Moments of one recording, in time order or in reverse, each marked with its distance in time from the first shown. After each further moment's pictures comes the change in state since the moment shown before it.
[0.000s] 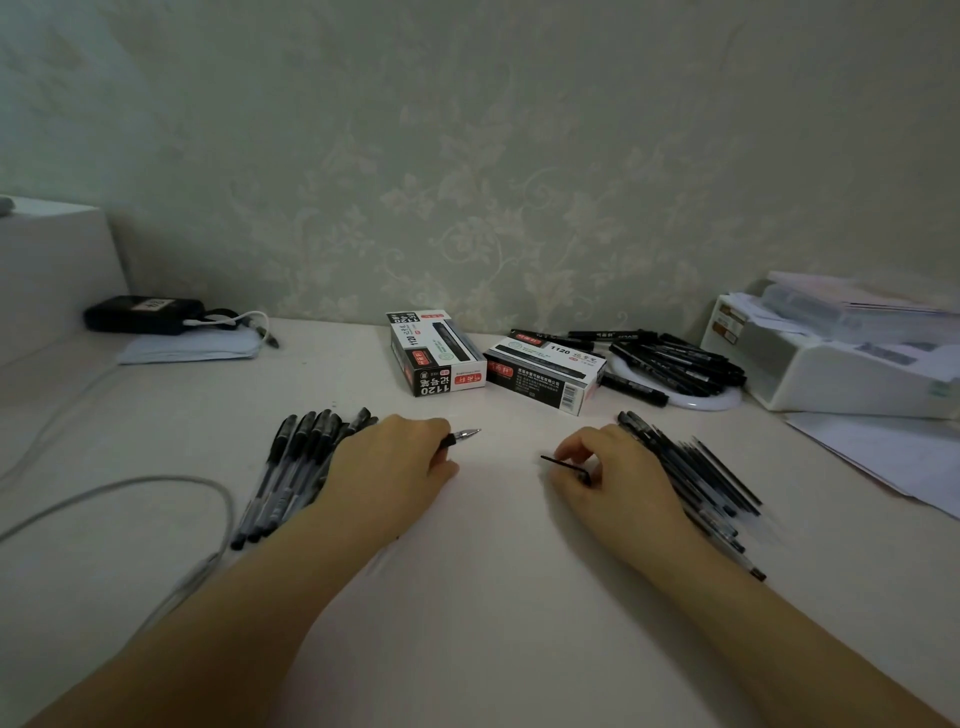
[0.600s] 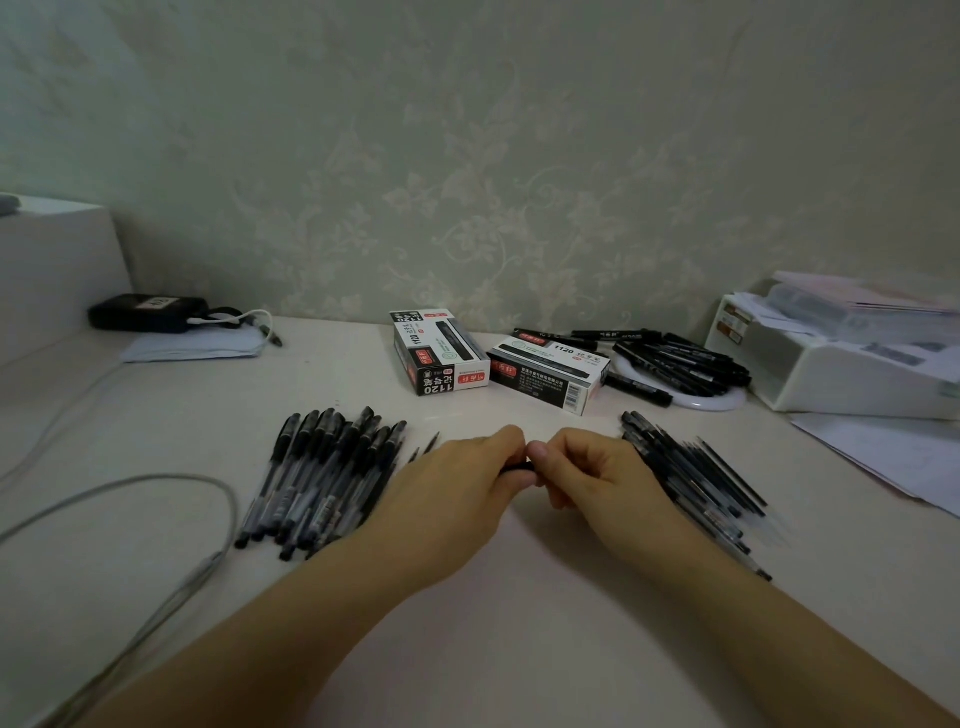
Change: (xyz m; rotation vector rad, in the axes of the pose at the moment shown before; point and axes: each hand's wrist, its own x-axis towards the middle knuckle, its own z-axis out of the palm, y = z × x) left_hand -0.018 0.041 -0.008 -0.384 -0.028 0.223; right_hand -0.007 -0.028 -0.009 0.600 -0.200 0.010
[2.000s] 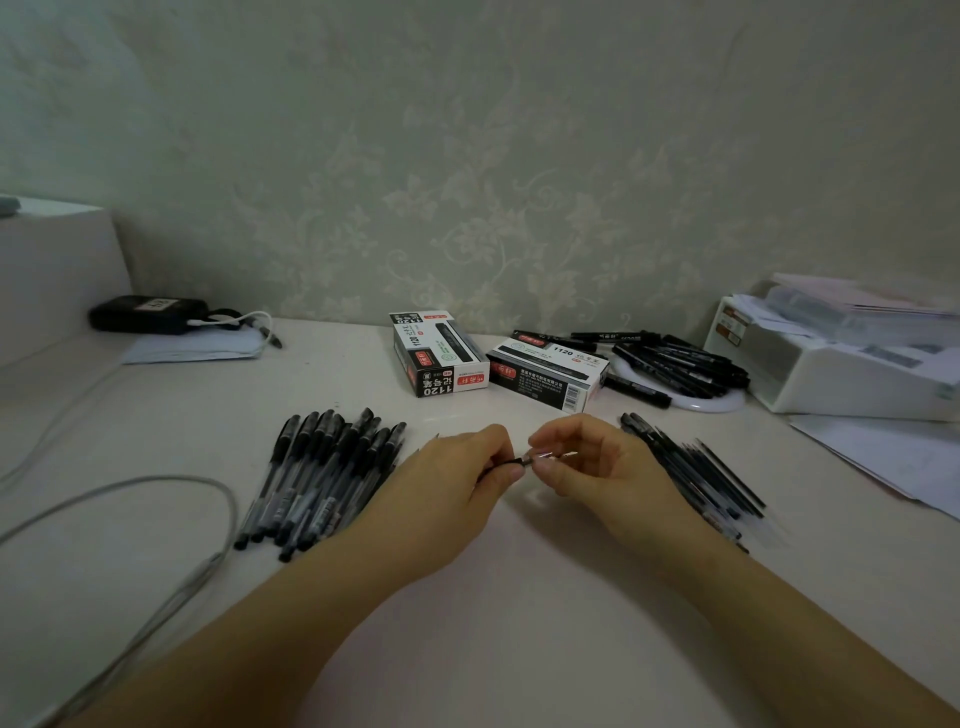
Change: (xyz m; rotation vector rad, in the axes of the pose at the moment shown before) left_hand -0.001 -0.015 0.003 -0.158 0.055 -0.005; right_hand 0.004 0.006 -0.009 0.178 -0.040 0.019
